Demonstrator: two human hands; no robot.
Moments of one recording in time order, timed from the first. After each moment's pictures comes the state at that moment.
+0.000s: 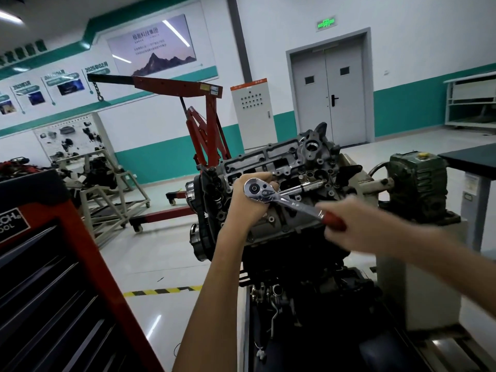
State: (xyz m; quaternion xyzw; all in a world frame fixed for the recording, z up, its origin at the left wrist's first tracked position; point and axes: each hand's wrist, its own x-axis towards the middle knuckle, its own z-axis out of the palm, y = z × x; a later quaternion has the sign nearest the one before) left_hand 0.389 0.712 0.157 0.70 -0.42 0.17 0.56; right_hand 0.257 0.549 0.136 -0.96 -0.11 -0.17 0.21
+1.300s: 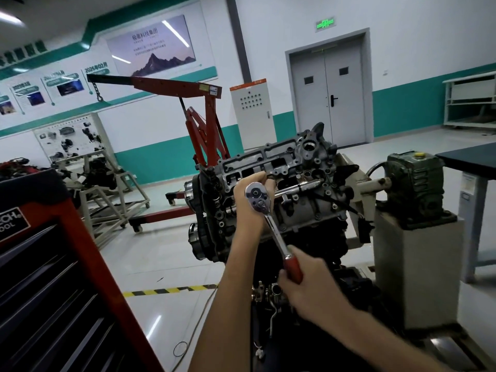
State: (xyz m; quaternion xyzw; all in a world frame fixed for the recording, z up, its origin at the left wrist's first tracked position) left_hand 0.382 0.691 0.143 0.66 -0.35 0.21 0.63; right_hand 0.259 0.640 0.056 -0.83 -0.03 -0.27 0.49
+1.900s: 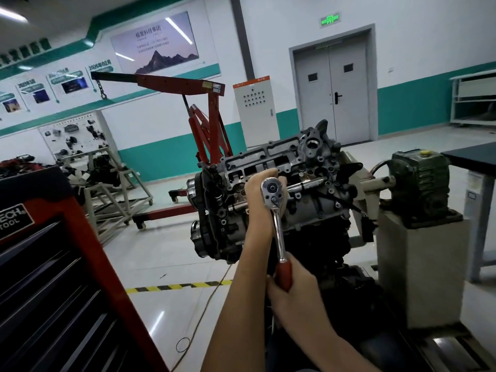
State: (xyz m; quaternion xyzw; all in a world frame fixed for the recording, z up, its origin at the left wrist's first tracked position) left_hand 0.385 0.676 0.138 0.66 -0.36 0.23 0.62; right_hand 0.261 0.676 0.043 -0.73 0.02 -0.28 0.62
